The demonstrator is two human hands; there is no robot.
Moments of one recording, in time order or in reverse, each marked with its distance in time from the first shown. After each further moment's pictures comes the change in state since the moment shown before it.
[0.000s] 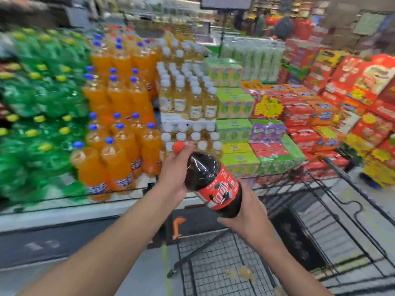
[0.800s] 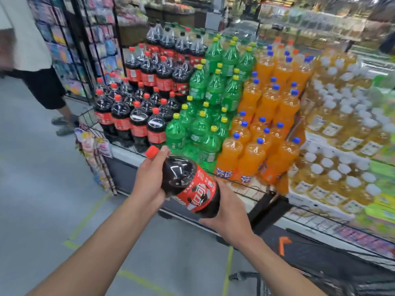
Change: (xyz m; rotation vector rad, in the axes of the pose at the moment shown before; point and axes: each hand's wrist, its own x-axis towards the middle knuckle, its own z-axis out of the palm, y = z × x) left_hand -0.143 0.098 -0.438 -0.344 0.577 0.317; right_hand -0.086 -0.362 0.231 0.139 -0.401 -0.560
